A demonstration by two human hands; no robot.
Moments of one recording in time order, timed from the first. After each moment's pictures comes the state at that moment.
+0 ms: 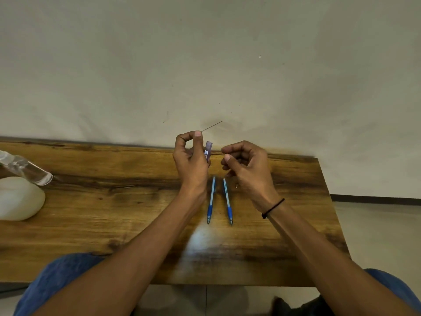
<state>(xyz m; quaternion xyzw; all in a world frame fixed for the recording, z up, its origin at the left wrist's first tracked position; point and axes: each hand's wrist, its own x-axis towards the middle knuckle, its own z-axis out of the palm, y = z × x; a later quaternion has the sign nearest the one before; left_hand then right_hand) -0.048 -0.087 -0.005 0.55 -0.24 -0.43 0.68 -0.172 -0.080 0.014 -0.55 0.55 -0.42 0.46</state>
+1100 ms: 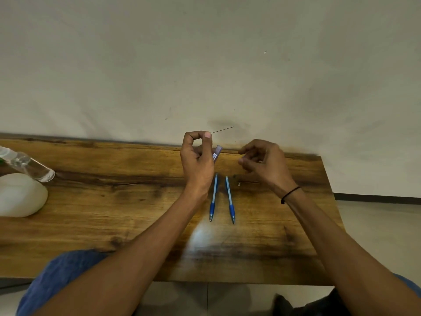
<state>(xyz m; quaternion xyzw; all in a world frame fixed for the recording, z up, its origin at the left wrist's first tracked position) -0.045 -0.091 -0.022 0.55 -0.33 -0.40 0.65 -0.216 -0.115 -0.011 -0.66 0.59 -0.29 0.35</state>
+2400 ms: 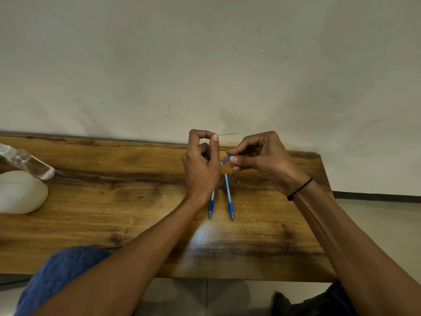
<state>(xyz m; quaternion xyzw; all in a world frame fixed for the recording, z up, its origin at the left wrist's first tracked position) -0.055 -0.077 -0.026 0.58 -0.50 -0.22 0.60 -0.212 -0.105 0.032 -0.60 0.46 -0.33 0.56</state>
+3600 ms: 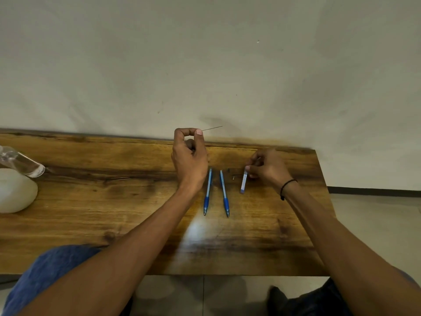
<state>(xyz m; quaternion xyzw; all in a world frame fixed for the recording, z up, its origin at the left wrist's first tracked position) -0.048 -0.087 -0.029 0.61 -0.39 -0.32 0.61 -0.249 -0.118 -0.040 -0.58 0.68 -0.19 0.40</state>
